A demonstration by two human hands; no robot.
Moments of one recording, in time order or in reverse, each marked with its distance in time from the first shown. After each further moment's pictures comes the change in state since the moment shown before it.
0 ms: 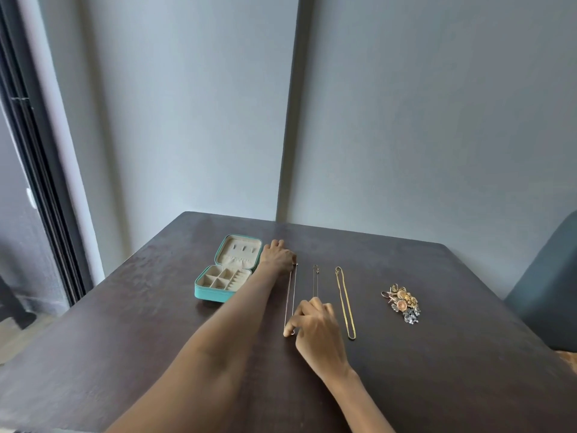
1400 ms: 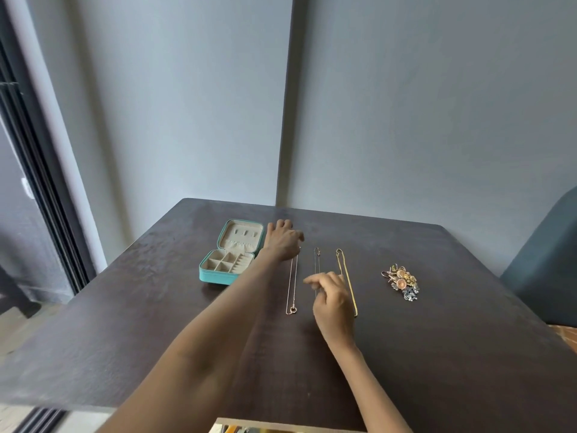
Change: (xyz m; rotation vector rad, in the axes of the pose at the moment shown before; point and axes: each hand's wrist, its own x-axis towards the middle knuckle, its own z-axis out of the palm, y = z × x) left_hand -0.025 0.011 -0.018 -0.075 0.127 0.059; right_hand 0.002 0.016 0.003 0.290 0.327 0.223
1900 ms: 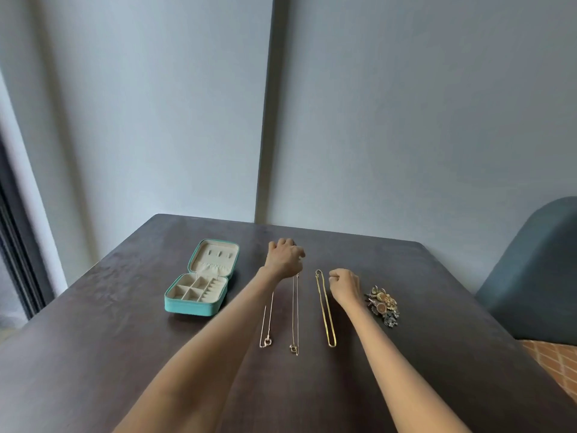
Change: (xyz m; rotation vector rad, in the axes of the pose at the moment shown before) left_hand 0.039 0.041 0.005 -0.126 -0.027 0.048; right_hand 0.108 0.090 -0.010 -0.277 -0.394 0.499
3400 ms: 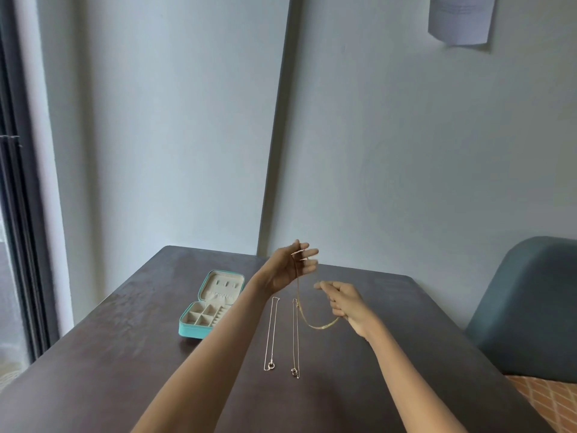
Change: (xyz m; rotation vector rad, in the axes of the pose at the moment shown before) left_hand -0.050 0.007 -0.087 -2.009 -0.206 0.008; right_hand -0.048 -0.042 -0.072 0.723 -0.294 -0.073
